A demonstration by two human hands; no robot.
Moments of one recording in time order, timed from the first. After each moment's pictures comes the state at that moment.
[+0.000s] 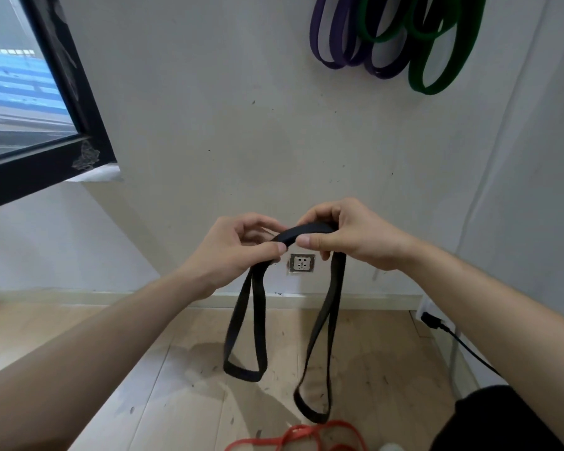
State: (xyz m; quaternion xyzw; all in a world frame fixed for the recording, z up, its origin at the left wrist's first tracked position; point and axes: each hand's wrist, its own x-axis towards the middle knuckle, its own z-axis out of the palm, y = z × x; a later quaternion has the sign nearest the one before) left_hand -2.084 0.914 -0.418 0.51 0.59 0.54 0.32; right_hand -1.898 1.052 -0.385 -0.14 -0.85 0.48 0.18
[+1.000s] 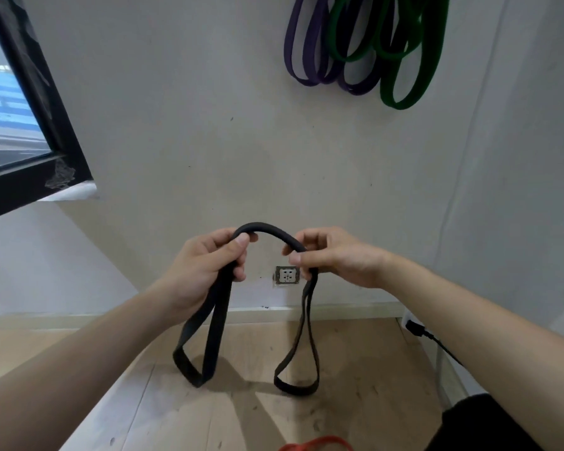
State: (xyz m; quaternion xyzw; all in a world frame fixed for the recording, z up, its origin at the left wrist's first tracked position) left_hand -2.090 0.918 -0.426 0.43 0.49 0.63 0.42; right_hand -1.893 1.077 -0.412 -0.18 -0.77 0.60 0.11
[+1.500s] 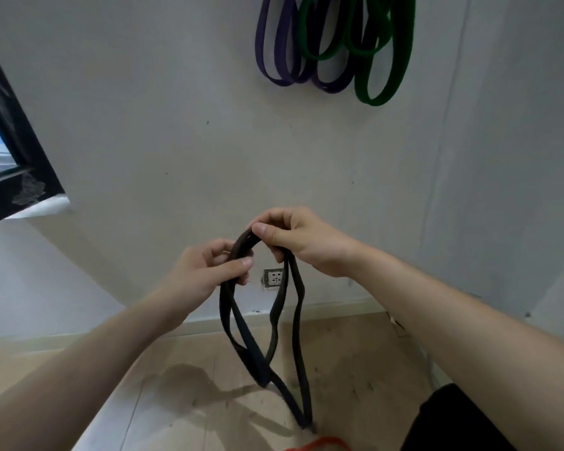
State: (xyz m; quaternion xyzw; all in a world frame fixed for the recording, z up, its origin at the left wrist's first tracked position) left_hand -2.084 0.933 -0.428 0.49 0.57 0.54 0.38; right_hand -1.917 1.061 -0.391 -0.15 -0.80 0.54 0.23
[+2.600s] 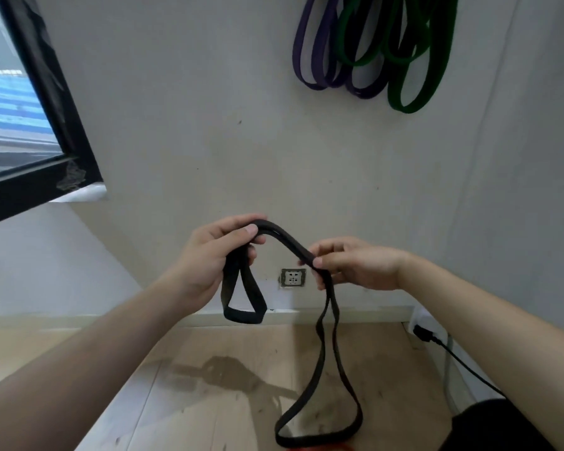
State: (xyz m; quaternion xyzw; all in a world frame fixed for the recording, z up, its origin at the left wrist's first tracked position) left_hand -2.090 0.924 -0.413 0.40 0.47 0.66 0.42; right_hand -1.882 1.101 -0.423 -0.18 -0.75 0.63 0.03
